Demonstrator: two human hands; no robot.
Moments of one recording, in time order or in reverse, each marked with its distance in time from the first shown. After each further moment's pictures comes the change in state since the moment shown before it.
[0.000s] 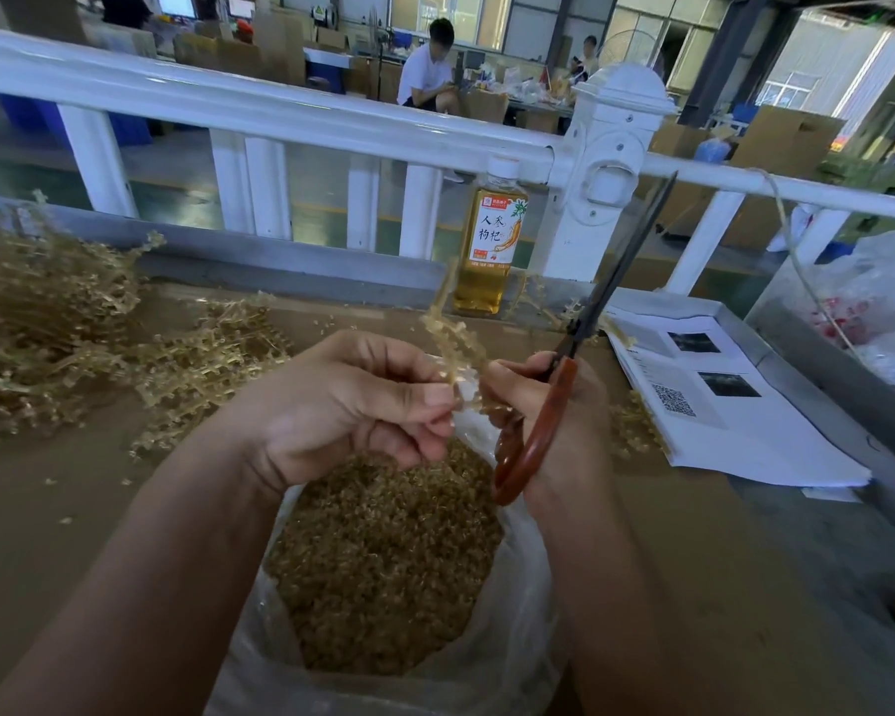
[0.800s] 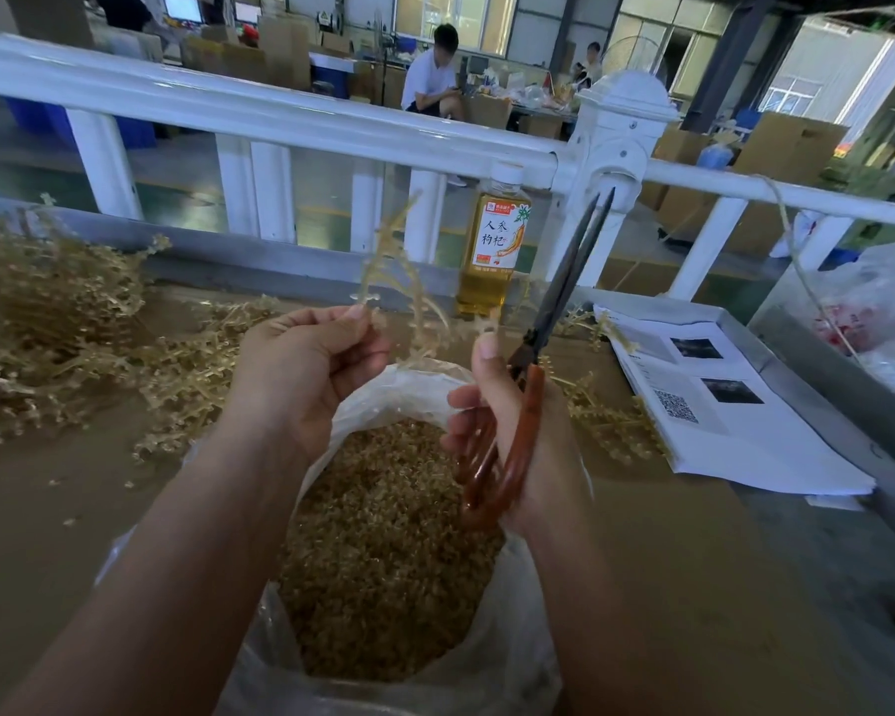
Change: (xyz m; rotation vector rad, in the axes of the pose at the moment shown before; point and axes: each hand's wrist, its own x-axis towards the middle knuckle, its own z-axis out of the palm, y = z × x) left_hand 0.019 -0.009 -0.006 -0.417 0.791 0.219; right_hand -0.015 0.000 0.012 -0.044 -0.230 0.134
